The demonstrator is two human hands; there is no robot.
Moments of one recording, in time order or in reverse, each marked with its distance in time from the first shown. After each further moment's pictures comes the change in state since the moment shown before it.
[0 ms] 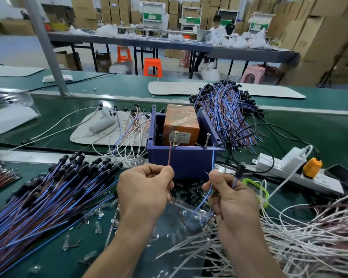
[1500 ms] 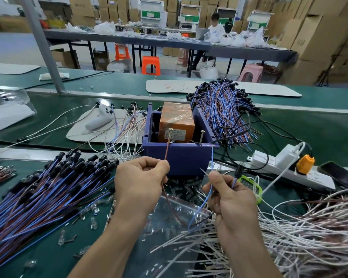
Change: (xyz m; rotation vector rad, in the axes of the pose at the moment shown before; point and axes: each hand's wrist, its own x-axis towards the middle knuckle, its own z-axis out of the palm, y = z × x) left_hand 0.010 -0.004 0.002 -0.009 -0.039 0.023; right_hand -0.002 -0.001 -0.012 -0.016 0.051 0.017
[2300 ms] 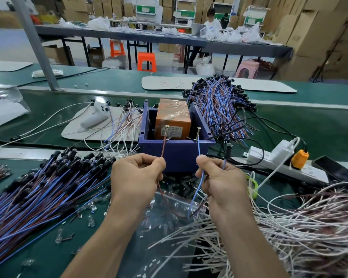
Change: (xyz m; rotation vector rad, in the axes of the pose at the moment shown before) left_hand 0.002 0.001 -0.002 -0.018 -0.037 0.003; right_hand 0.020 -0.007 0.020 -0.106 0.003 -0.023
